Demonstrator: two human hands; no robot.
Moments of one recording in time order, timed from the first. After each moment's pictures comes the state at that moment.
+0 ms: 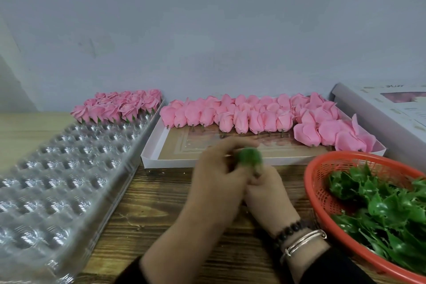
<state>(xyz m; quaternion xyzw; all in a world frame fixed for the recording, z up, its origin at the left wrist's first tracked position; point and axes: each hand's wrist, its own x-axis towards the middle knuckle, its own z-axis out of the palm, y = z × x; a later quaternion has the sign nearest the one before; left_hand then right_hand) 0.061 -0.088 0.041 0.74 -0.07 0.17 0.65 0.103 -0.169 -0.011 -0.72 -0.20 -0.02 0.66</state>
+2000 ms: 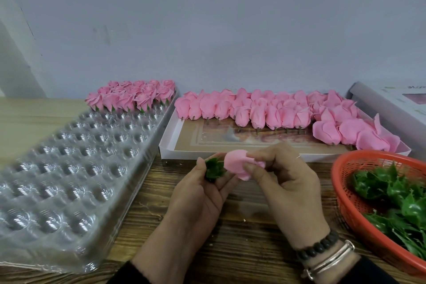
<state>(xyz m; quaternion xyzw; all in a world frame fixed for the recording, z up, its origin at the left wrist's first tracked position) 0.066 -0.028 -0.010 0.31 0.11 -0.01 0.95 0.080 -0.161 -0.002 -0.72 -0.24 -0.24 0.60</state>
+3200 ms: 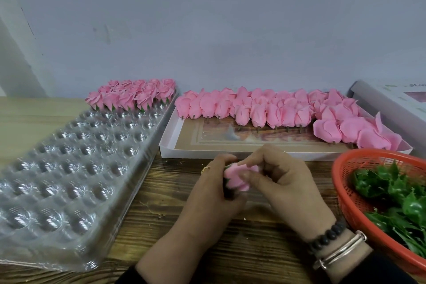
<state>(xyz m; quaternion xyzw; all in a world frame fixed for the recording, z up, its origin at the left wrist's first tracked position) 0.054 -0.032 -0.017 0.84 -0.06 0.14 0.51 0.083 -0.167 0.010 -0.75 -0.26 -0.05 0.61</state>
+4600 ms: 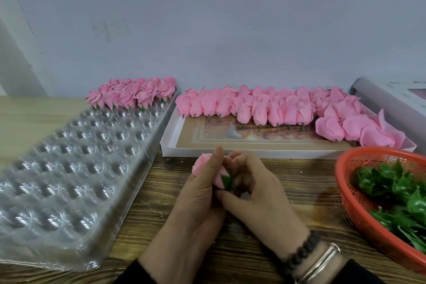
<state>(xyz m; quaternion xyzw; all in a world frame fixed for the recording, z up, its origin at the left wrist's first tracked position) 0.055 -0.038 -0.001 0.36 0.07 -0.02 0.93 0.069 -0.140 -0.007 -0.76 -0.23 0.01 0.61</state>
